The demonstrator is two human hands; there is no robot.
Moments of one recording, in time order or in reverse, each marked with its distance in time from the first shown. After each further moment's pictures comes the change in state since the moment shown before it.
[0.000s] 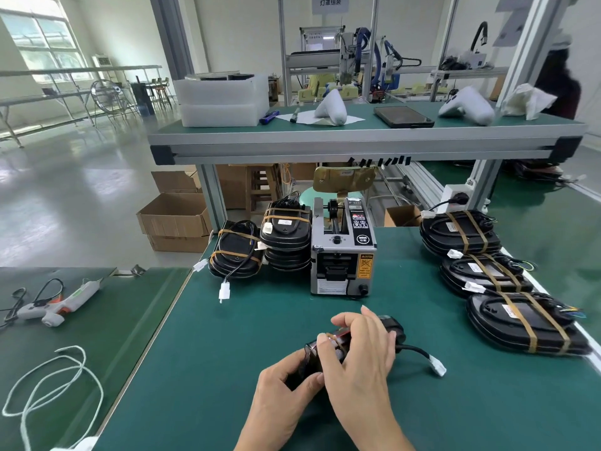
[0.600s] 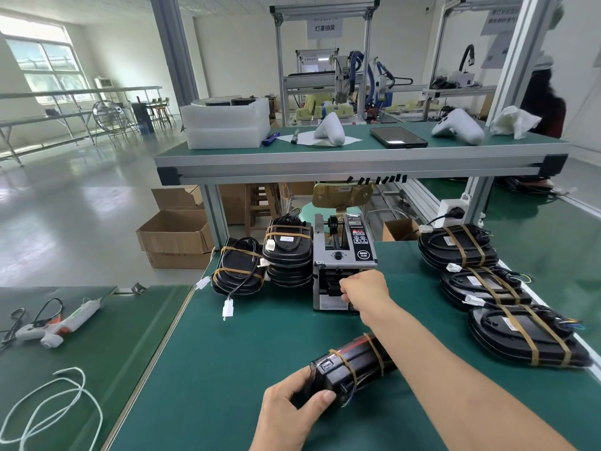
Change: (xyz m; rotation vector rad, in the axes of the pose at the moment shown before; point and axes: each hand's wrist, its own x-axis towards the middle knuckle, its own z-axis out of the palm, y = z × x) left_hand 0.000 0.014 -0.001 -0.021 0.006 0.026; right_hand 0.165 0.008 0.015 0.163 -0.154 0.631
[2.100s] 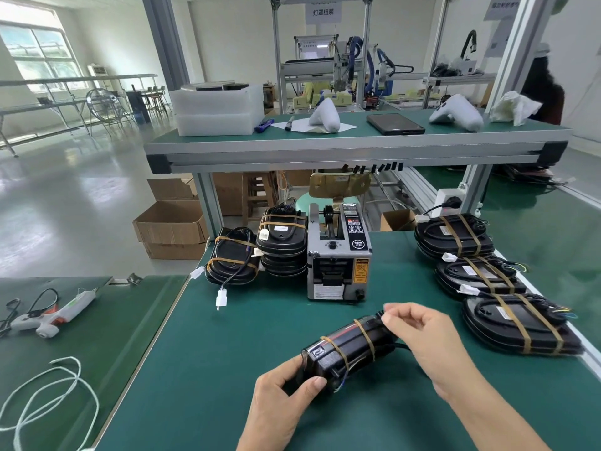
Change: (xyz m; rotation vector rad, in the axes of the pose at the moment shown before) left_hand 0.000 -0.006 0.002 -0.012 0.040 0.014; right_hand -0.067 0.084 -0.099 0.247 -0.131 -0.282
